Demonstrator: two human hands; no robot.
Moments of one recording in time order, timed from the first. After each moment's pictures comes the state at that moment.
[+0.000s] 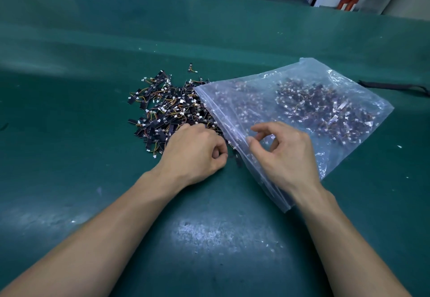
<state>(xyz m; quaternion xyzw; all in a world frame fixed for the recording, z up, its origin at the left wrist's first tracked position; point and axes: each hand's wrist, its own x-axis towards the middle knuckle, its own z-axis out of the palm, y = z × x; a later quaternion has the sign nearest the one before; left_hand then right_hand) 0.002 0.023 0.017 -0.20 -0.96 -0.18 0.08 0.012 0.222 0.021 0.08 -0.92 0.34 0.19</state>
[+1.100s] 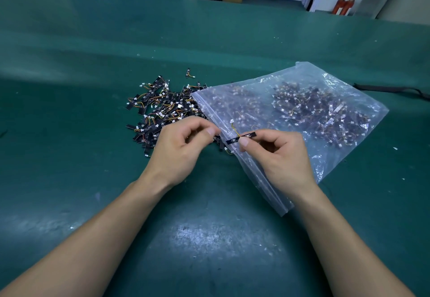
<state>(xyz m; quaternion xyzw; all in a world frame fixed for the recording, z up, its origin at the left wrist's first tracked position) 0.012 0.011 0.029 -0.11 -0.81 -0.57 0.10 0.016 0.215 0.028 0.12 -0.79 0.59 0.09</state>
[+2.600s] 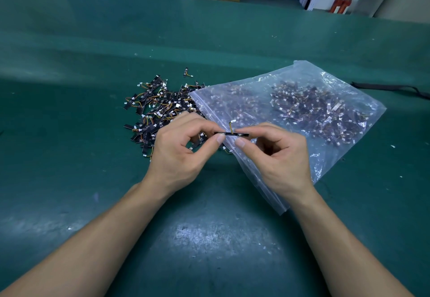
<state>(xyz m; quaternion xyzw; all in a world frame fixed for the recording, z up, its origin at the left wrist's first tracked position) 0.014 0.016 0.024 -0.25 -0.79 -0.47 0.29 0.022 0.208 0.032 0.19 -0.77 0.59 0.17</state>
